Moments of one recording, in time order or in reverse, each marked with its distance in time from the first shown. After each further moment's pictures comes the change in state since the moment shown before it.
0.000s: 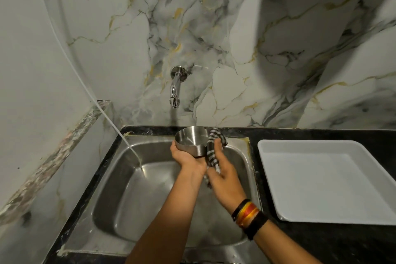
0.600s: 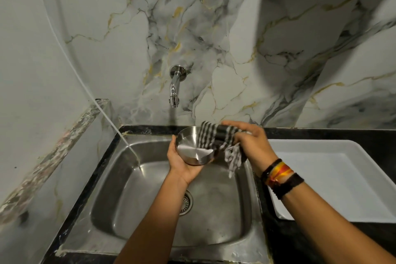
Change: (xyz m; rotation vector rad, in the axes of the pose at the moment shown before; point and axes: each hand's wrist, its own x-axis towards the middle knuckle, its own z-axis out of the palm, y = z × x) left_hand 0.016 0.020 -0.034 0.122 -0.331 -0.248; right_hand 0.055 -0.045 -0.067 0.215 0.125 0.116
